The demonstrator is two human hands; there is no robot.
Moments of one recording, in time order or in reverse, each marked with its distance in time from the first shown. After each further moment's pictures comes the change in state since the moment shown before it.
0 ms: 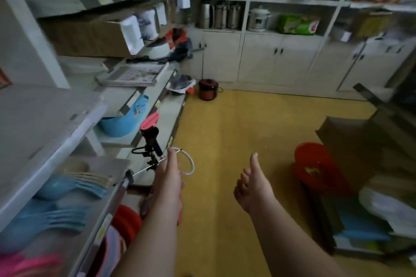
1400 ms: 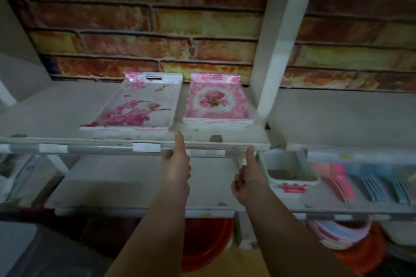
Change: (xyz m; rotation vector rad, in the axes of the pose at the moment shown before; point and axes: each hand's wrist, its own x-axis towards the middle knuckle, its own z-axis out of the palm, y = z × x) left_hand -0.670 -0.135 -0.636 -0.603 1.424 0.163; right_hand -0.613 0.584 -0.009 -0.913 -0.971 0.425
